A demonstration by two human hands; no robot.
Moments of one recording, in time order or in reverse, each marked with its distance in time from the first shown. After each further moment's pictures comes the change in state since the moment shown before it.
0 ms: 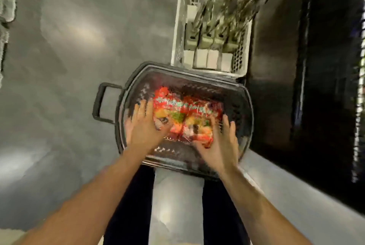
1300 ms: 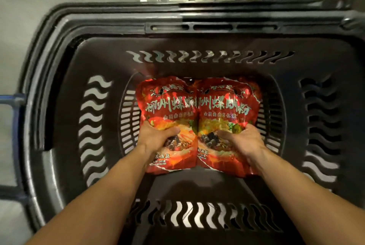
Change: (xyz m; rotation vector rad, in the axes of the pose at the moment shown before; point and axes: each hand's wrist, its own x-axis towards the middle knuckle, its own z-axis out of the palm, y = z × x) left_hand 0.195 -0.074 0.258 -0.787 -0.377 -0.429; right_hand 0.190 0.107 0.250 0.999 -0.204 0.616
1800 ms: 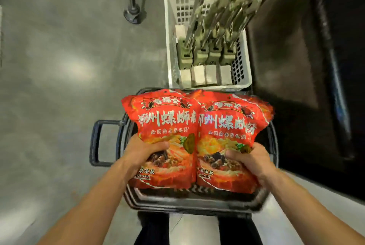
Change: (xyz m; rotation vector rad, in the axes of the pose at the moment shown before) left_hand -0.229 0.117 -0.125 -0.109 -0.103 0.183; right_hand -0.233 -0.118 -0.081 0.061 -0.087 -0.175
